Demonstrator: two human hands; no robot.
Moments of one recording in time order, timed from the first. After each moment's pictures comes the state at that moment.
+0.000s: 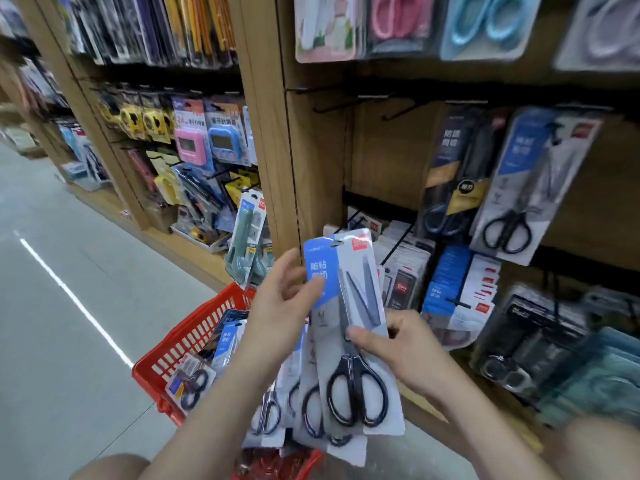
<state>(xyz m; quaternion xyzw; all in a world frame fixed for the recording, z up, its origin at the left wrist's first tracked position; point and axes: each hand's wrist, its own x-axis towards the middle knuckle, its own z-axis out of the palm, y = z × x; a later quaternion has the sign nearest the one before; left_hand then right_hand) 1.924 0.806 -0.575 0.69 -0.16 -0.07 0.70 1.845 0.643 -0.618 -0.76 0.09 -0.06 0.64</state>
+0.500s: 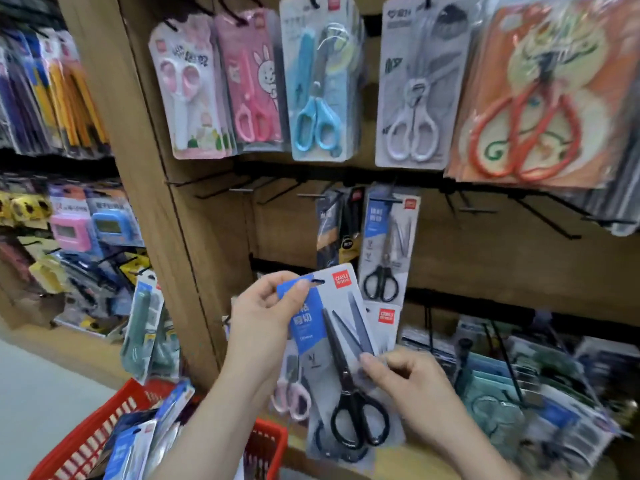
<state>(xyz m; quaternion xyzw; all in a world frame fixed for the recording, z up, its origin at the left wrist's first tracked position) 1.904 0.681 -0.513 0.56 -0.21 -0.14 0.79 1.766 0.551 -0.575 -0.82 0.19 -0.24 0.49</state>
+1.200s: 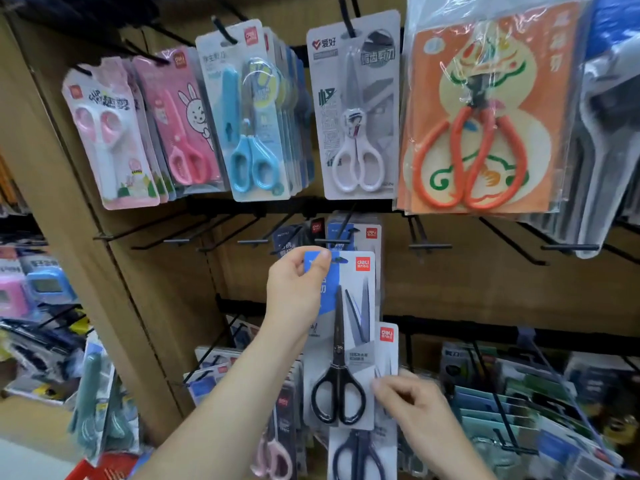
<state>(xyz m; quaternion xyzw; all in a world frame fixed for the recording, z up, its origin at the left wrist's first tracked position) 1.925 0.557 -0.464 0.65 -0.29 -0.11 0.70 1.773 0.478 -0.600 -0.77 0.25 -0.24 0.53</state>
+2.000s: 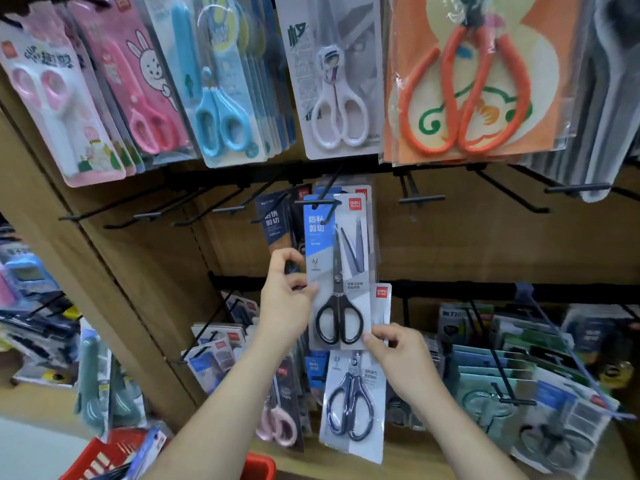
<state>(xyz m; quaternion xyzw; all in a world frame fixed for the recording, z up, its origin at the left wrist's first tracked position) 1.955 0.554 -0.542 0.70 -0.32 -0.12 0.62 1.805 0.471 -0.610 -0.71 0.33 -0.29 0.55</state>
